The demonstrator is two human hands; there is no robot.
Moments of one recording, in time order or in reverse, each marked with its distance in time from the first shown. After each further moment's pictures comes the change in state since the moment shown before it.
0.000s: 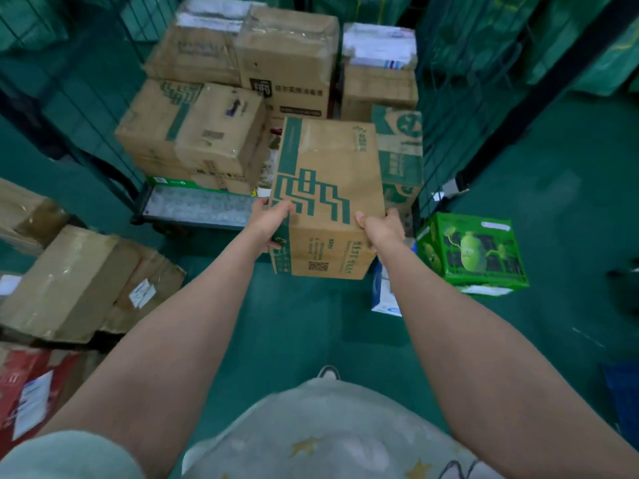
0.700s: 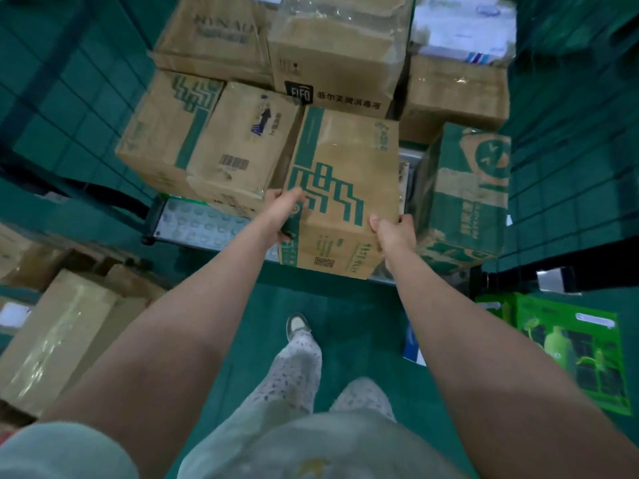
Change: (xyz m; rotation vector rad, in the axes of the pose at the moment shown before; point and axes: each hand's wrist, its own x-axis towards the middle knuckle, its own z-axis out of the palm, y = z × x) left_hand 0.260 0.125 -0.050 -0.082 0.006 -0.181; right_hand 0.209 -0.126 0.154 -0.023 -0.001 0.158
